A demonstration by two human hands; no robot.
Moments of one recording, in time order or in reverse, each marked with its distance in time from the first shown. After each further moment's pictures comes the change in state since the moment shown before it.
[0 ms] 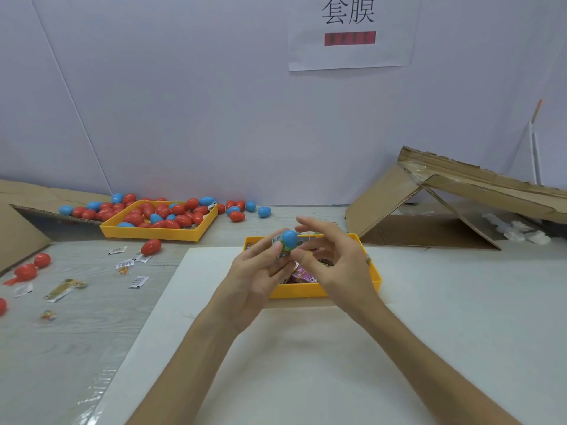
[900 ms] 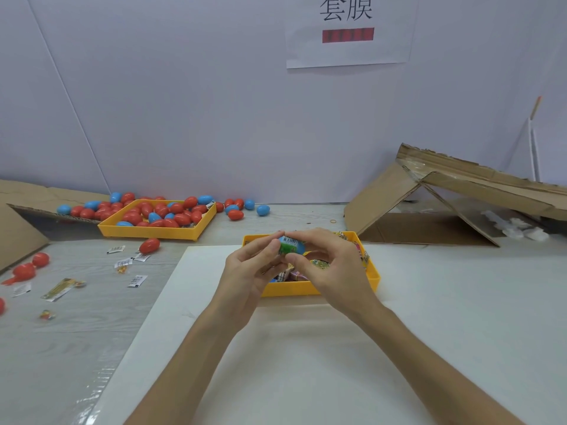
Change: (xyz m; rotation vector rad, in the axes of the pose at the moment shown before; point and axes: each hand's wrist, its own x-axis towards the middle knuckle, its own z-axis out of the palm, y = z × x) left_hand 0.001 -0.004 -0.001 0.116 0.163 0.074; right_hand -0.001 0.005 0.000 -0.114 -0.055 -0.070
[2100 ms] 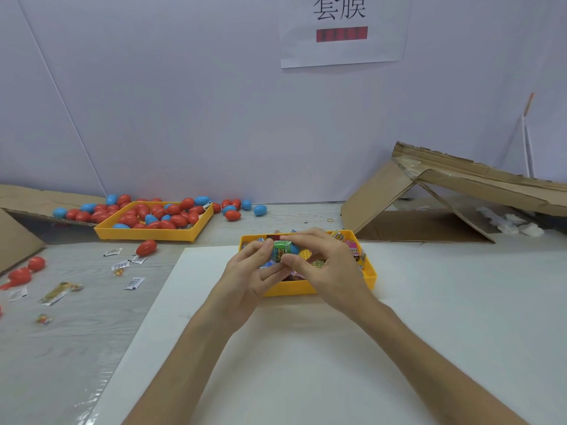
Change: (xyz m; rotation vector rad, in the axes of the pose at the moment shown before) left_hand 0.003 -0.001 -0.006 -0.102 -0.091 -0.131; right_hand 0.001 -0.001 -0.003 -0.143 -0.064 0.071
